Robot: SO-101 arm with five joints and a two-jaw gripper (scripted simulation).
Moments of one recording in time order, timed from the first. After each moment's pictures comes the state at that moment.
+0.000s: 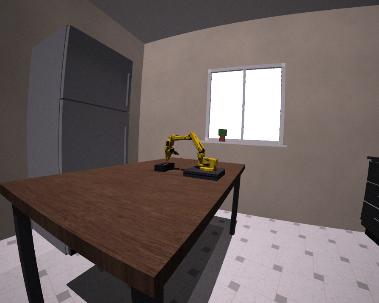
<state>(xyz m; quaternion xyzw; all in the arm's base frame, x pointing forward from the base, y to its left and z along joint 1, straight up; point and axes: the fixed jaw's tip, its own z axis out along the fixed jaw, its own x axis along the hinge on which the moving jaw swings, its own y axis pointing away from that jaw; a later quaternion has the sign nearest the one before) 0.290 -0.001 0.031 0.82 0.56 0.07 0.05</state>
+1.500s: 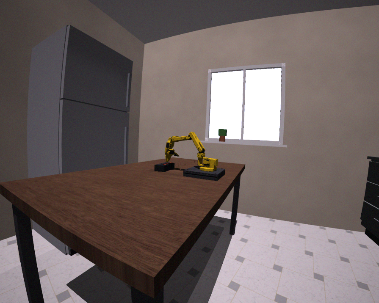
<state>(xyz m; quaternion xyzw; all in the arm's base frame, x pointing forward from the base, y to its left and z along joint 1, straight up) 0.289 -0.001 0.020 0.82 0.56 0.07 0.05</state>
